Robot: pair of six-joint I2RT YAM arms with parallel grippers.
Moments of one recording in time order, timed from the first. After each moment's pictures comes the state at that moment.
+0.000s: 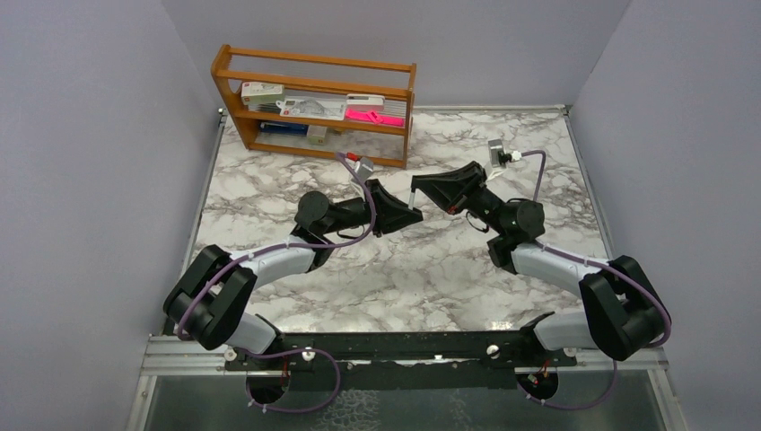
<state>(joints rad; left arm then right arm) -0.63 1.44 0.64 1.15 0.76 -0.77 0.50 1.35 0.53 1.37 -0.57 0.93</state>
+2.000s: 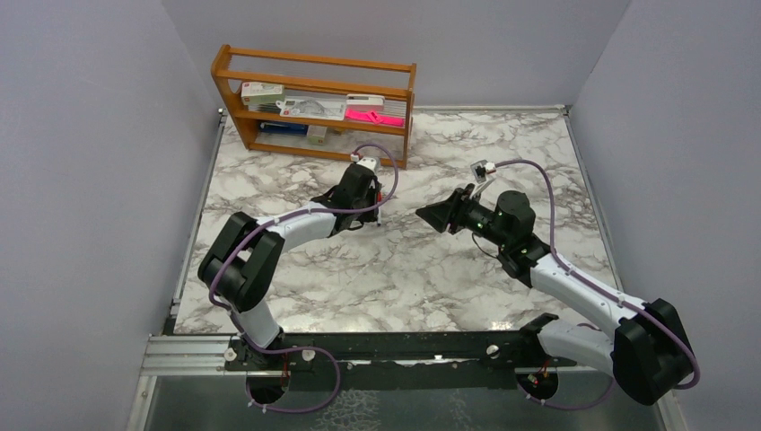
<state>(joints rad) -0.59 1.70 0.97 -0.02 -0.08 -0.37 0.51 1.09 0.53 0.44 -0.38 0.59</state>
